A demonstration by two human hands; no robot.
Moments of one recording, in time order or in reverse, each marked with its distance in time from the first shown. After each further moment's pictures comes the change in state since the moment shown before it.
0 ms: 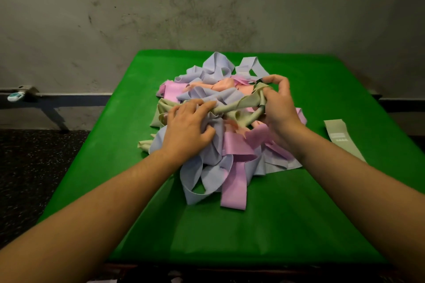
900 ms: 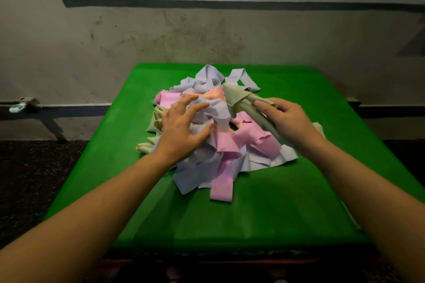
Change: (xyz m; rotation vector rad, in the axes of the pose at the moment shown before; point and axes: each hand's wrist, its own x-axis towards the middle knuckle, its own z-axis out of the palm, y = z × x) left_hand -0.015 0.030 -0.039 -0.269 0.076 0.023; right_hand -0.053 -0.035 -0.070 -0.348 -0.214 -0.195
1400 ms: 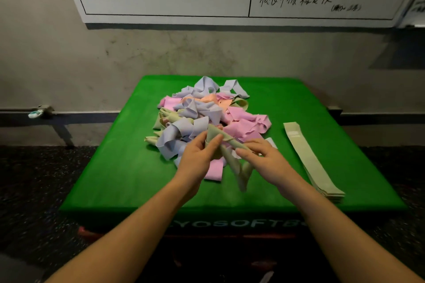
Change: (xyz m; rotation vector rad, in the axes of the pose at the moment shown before) left_hand -0.095 0.132 -0.024 -1.095 -0.064 -0.503; right_hand -0.136 -0.002 0.013 -0.033 -0.105 0.068
